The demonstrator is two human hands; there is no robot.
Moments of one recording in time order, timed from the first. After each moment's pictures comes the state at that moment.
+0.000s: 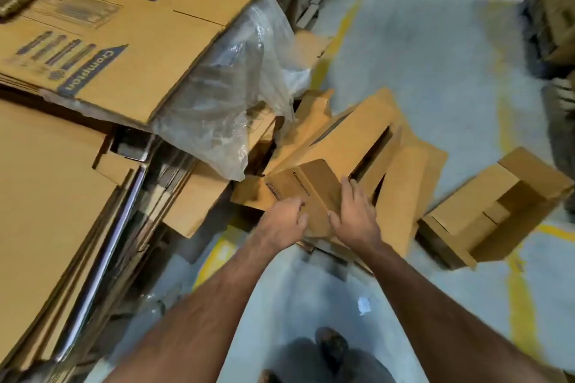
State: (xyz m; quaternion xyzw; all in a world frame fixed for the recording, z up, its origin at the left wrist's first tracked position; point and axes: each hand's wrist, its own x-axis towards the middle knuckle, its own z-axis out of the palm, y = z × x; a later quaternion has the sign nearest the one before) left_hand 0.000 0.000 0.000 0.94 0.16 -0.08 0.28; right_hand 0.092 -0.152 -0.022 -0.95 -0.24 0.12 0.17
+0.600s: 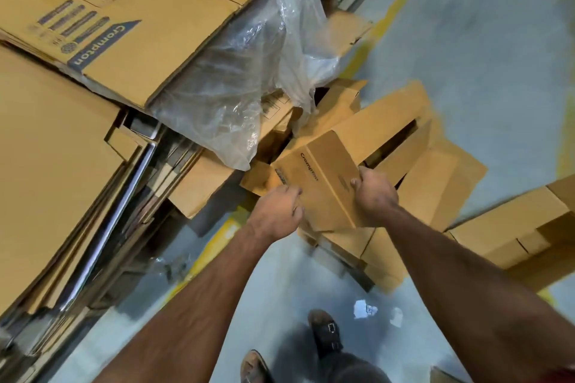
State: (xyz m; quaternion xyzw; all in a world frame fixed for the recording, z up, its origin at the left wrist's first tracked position) left_hand 0.041 0.000 -0.001 0.94 0.23 -0.09 0.23; right_hand 0.217 -0.139 -0.019 -0.93 -0.22 0.22 0.18
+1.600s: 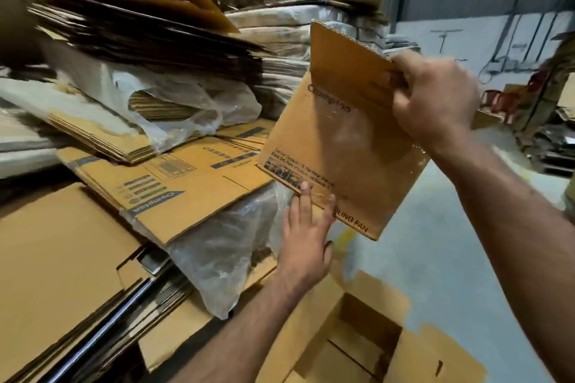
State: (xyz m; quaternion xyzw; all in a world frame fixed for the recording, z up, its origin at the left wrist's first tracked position) left_hand 0.141 -0.098 0.230 0.94 0.21 0.28 0.04; right_hand 0.243 -0.221 0.464 -0.75 -0.41 -0.44 0.26
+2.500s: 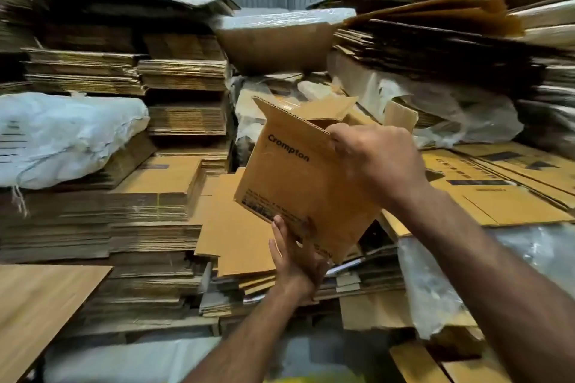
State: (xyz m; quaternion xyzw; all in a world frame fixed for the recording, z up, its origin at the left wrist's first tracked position) left_hand -0.251 0.000 0.189 0.72 0.67 0.20 0.06; right_hand -0.124 -0.047 0.410 -0.37 -0.79 -0.35 0.34
